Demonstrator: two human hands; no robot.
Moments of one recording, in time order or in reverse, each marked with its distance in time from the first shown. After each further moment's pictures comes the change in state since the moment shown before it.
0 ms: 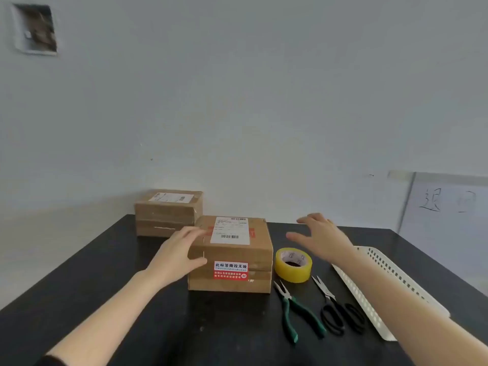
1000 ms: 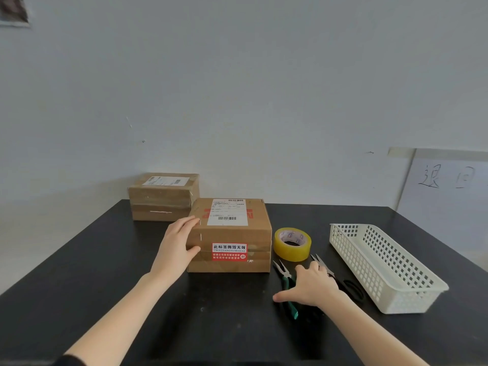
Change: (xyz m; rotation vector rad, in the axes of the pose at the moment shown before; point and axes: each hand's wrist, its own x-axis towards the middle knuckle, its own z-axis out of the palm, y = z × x) left_hand -0.008 -0.008 0.040 -0.076 0.174 -0.105; right_hand -0.053 0.011 0.100 -0.226 -0.468 0.286
